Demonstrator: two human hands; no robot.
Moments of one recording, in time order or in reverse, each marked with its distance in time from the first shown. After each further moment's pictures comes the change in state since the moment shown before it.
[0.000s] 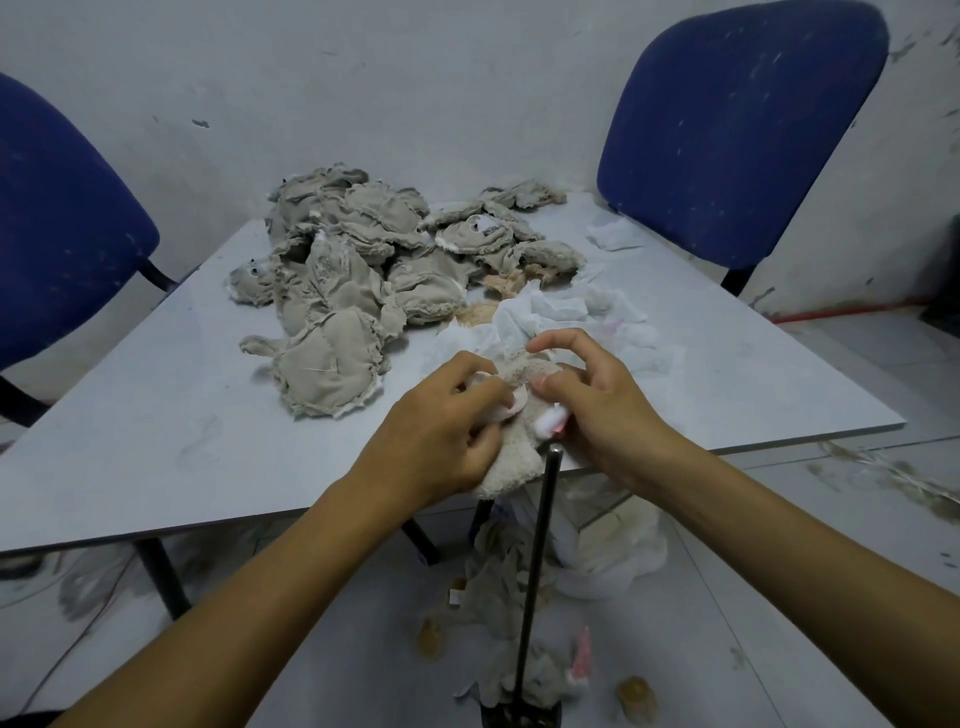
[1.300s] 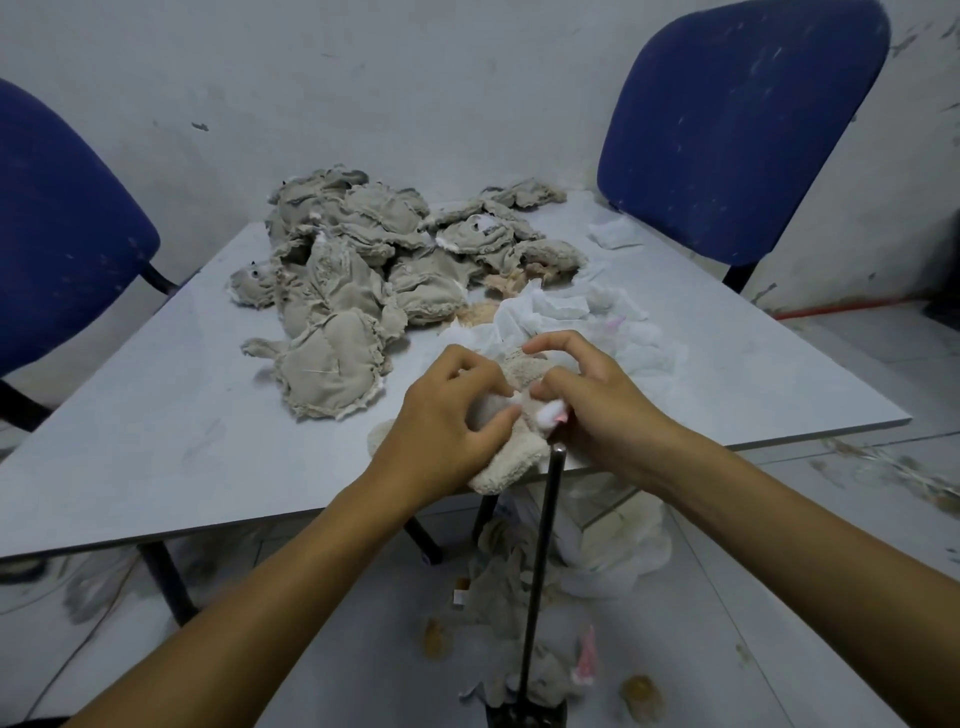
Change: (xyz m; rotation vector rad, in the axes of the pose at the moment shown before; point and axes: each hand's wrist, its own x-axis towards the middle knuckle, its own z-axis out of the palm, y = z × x) left_hand 0.005 0.001 0.005 -0.174 0.034 -0.240; right_hand 0.007 -0.002 0.003 0.026 -0.025 0.134
